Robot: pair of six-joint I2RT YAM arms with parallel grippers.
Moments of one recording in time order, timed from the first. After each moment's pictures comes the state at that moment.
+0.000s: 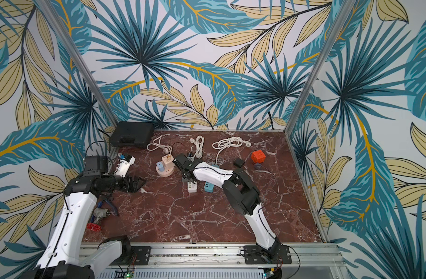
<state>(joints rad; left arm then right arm) 0.18 1.02 1.00 -0.98 0.47 0.26 0.78 2.22 1.76 -0.65 0.30 0.65</state>
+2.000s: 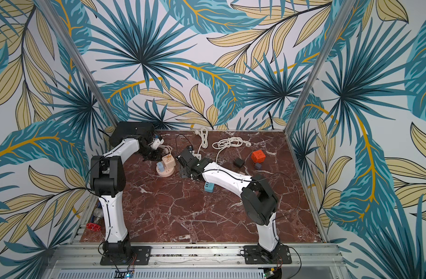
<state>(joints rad) -0.01 2.19 1.75 -0.82 0.42 0.19 0.84 1.94 1.58 -0.56 0.28 0.59</state>
